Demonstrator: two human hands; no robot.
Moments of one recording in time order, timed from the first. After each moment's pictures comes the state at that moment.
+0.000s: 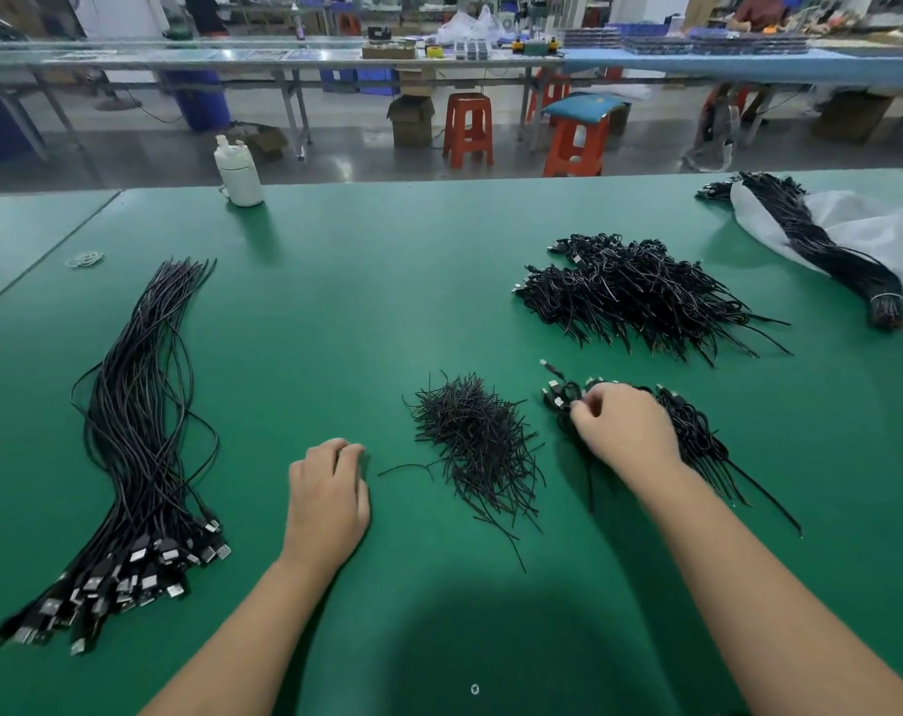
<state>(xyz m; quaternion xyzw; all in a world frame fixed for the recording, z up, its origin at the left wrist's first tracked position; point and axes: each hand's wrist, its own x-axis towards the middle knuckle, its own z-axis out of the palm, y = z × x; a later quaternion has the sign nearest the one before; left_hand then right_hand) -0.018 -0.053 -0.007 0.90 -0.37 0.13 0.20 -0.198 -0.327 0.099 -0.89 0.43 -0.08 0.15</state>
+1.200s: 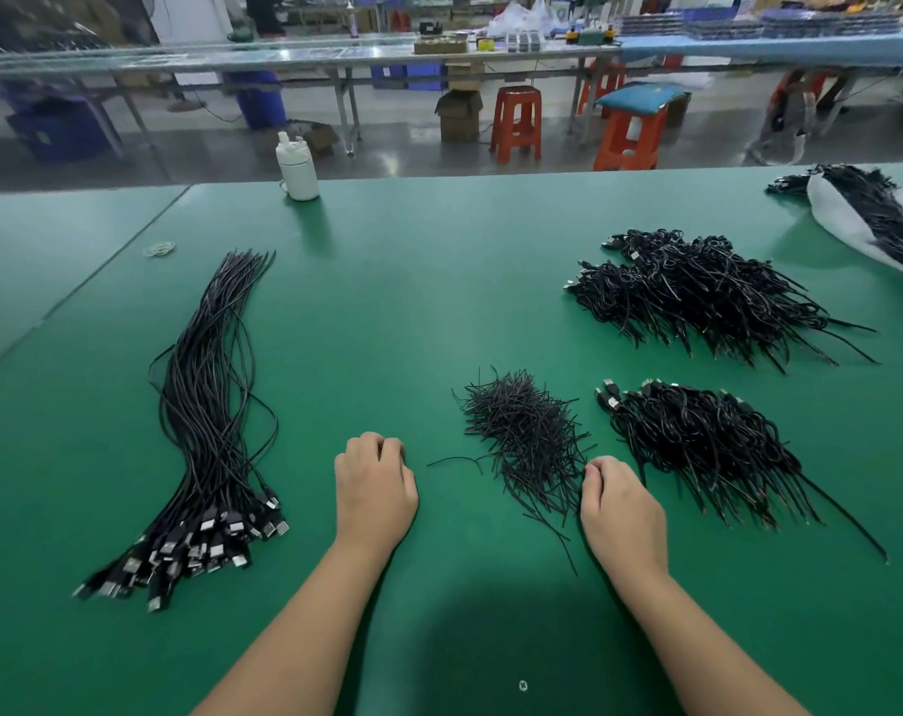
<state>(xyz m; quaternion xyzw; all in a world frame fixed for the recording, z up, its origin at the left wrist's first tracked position) -0.016 -0.056 -0.016 0.93 -0.29 0.12 0.18 -0.204 -0.258 -0.015 -0.87 0.41 -0.21 0.19</state>
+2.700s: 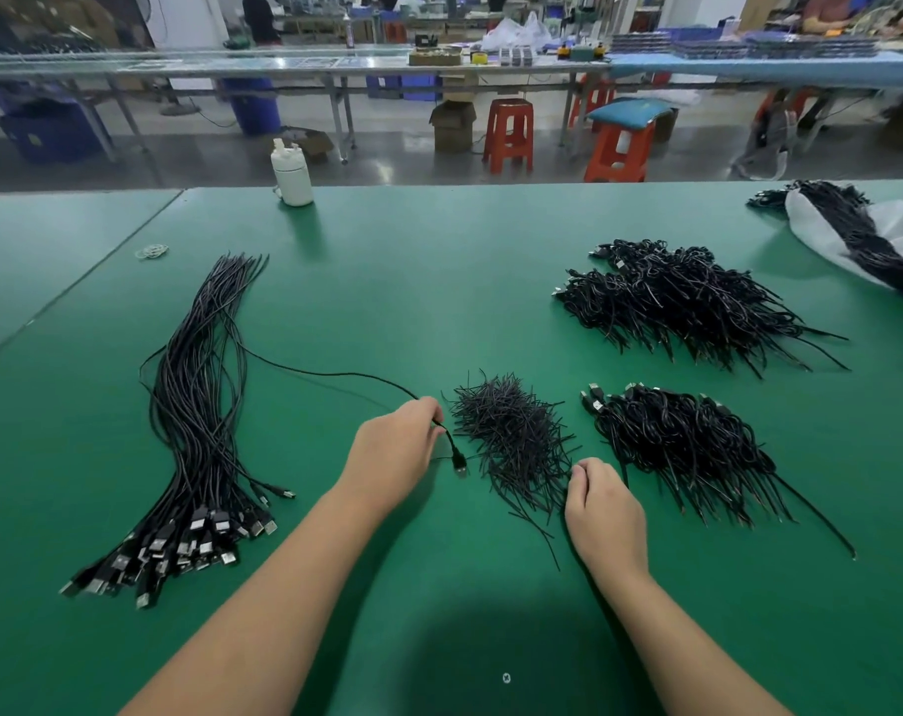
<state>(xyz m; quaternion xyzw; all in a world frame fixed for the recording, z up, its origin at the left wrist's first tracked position) -0.014 -0.084 0.052 0.87 -0.44 0.08 0.21 -0.205 -0.256 -0.017 -0.86 0.41 -0.22 0.21</state>
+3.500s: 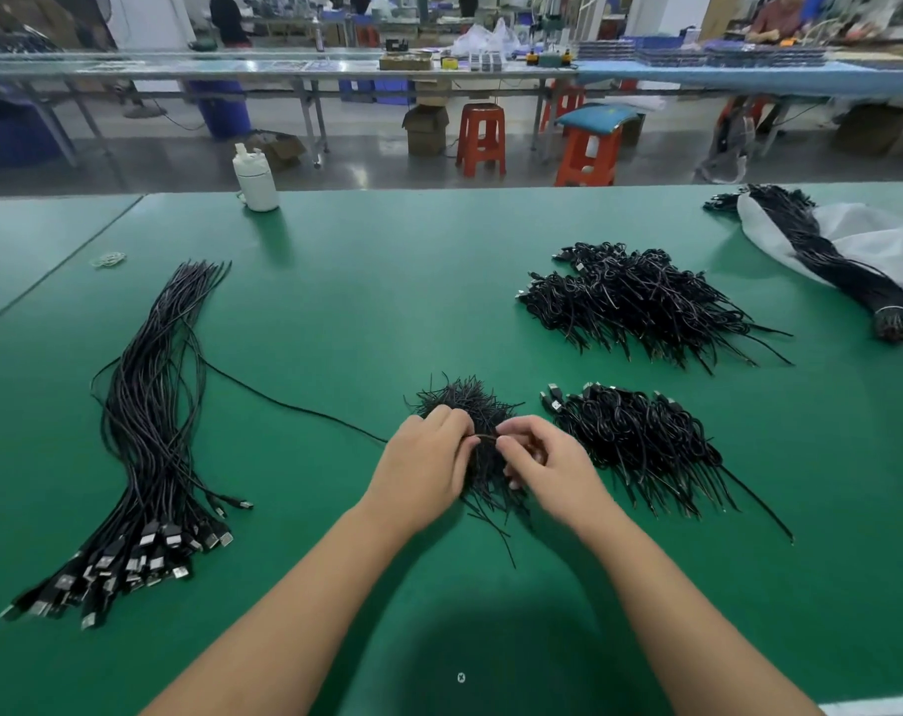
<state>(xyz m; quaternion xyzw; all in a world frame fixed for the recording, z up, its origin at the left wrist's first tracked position) -0.079 -0.126 0.075 0.80 -0.53 0.11 0.25 -0.205 -0.257 0.080 -0.78 0.24 -0.19 0.55</state>
